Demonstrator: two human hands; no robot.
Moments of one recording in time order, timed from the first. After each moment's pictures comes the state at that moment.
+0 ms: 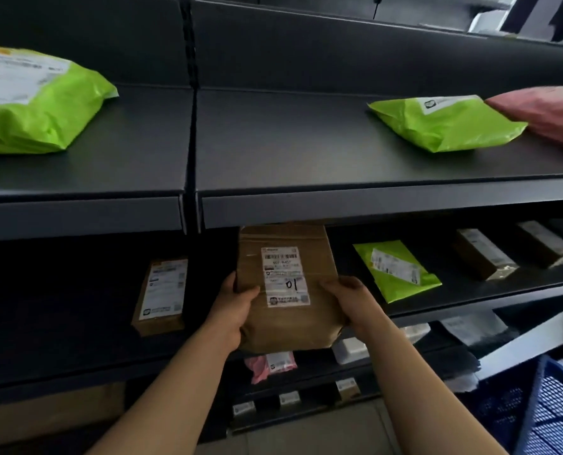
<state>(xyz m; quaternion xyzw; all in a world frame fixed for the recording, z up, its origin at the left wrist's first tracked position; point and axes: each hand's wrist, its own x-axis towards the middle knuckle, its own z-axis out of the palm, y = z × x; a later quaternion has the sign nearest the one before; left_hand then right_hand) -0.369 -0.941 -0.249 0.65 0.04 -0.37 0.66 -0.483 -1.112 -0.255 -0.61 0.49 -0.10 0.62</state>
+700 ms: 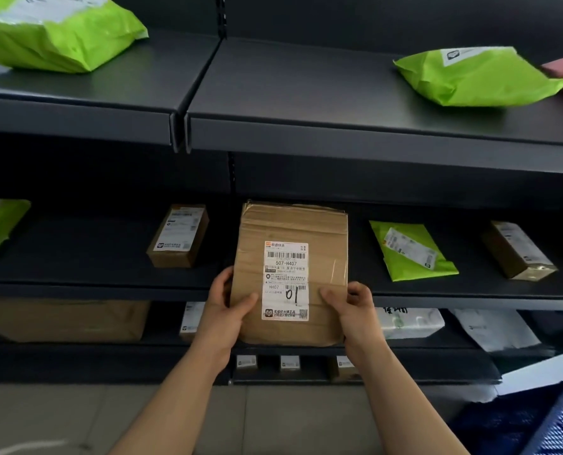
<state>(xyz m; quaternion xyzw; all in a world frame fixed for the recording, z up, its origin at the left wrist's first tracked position) -0.481 -0.898 -0.279 0.64 0.02 -0.24 0.73 -0.567 -1.078 -0.278 -0.55 0.40 -0.14 0.72</state>
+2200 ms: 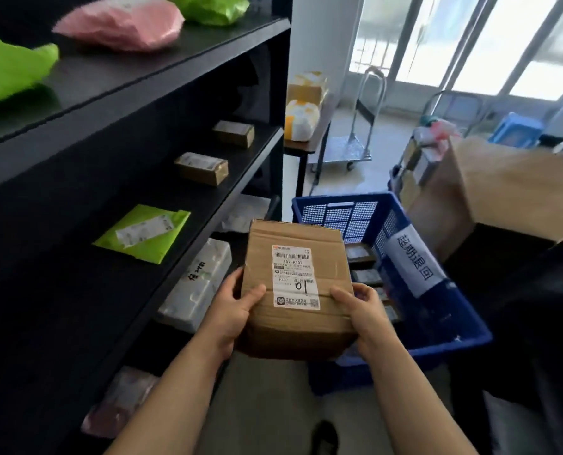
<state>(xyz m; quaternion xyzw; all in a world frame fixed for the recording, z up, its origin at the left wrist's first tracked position) -0.631 -1.052 -0.255 0.56 -0.38 -0.61 0.40 -0.839 -1.025 -0.261 -0.18 0.66 -0.49 0.54</state>
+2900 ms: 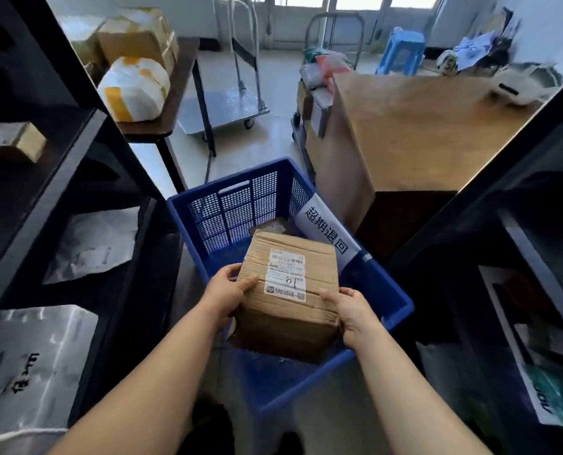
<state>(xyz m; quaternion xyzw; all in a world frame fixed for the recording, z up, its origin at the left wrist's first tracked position) -0.942 -1.271 -0.373 0.58 -0.46 -0.66 0.15 -1.123 -1.145 -0.381 0.07 0.68 -0.52 0.51</state>
